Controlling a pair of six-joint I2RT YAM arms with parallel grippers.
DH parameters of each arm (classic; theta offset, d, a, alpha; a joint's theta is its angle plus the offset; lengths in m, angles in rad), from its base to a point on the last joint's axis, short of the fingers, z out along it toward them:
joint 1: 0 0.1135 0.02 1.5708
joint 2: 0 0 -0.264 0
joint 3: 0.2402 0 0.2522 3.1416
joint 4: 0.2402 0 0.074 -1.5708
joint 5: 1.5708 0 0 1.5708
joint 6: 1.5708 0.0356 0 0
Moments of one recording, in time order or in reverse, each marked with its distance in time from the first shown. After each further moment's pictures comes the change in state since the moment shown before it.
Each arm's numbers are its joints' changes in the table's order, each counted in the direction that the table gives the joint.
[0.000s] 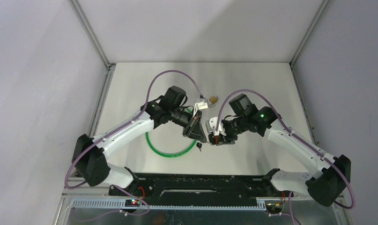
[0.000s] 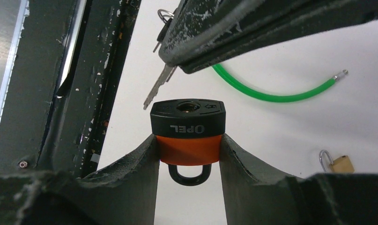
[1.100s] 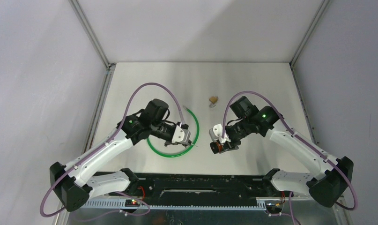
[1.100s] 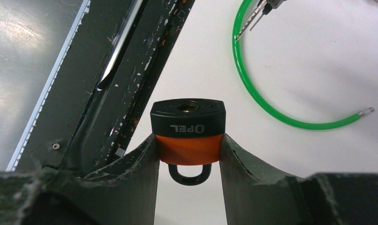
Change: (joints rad) left arm 0.005 0.323 -0.172 0.159 -0.174 0.800; right arm 0.013 0.005 0.039 0.182 -0.108 -0.150
